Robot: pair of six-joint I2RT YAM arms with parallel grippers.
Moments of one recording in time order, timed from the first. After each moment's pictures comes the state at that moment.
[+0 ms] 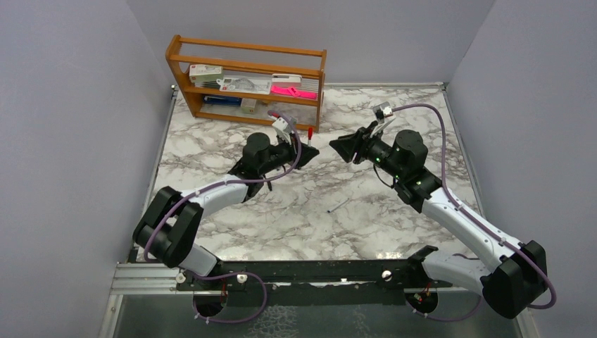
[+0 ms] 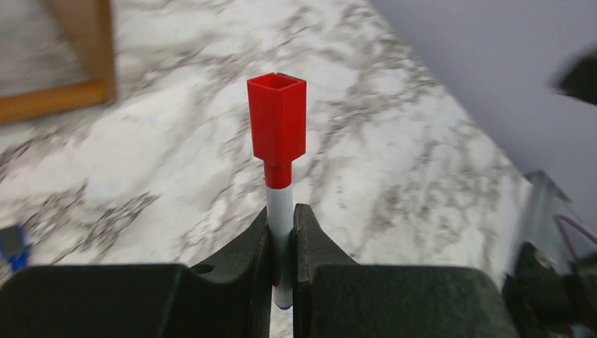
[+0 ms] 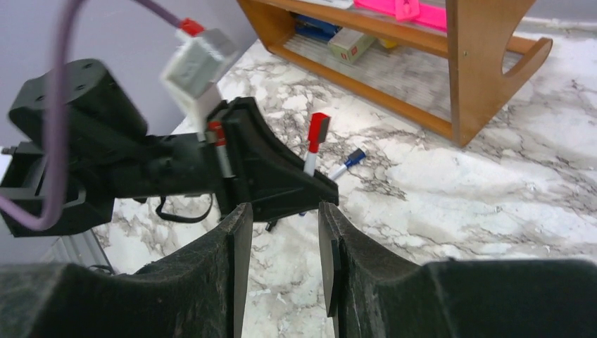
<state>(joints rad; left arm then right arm) -0.57 1.53 0.78 0.56 0.33 -0.41 0.53 1.08 0.79 0.22 -0.25 0.37</state>
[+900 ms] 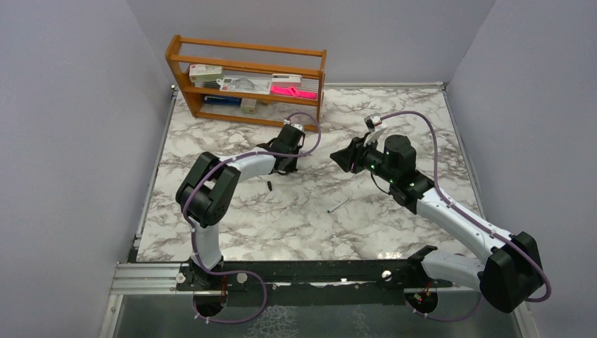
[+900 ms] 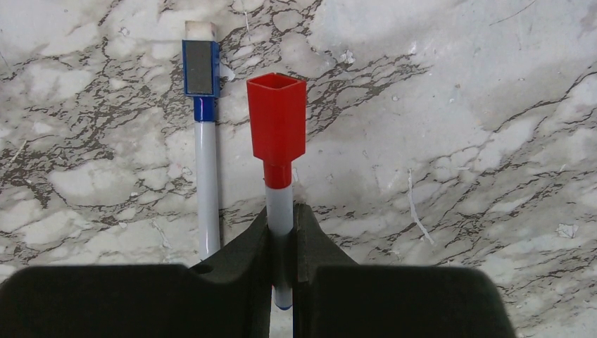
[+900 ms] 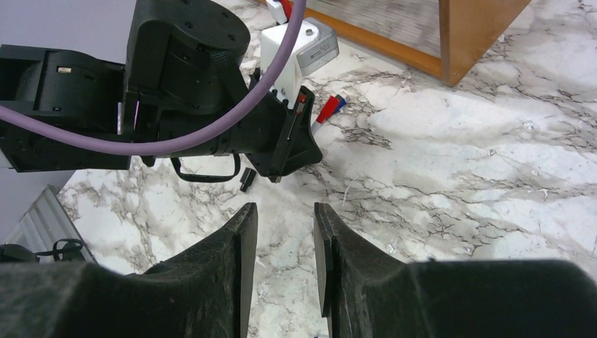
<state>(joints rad) -0.58 1.89 1.16 -0.20 -0.16 -0.30 0.53 1.12 0.72 0.18 -0.23 0.35</state>
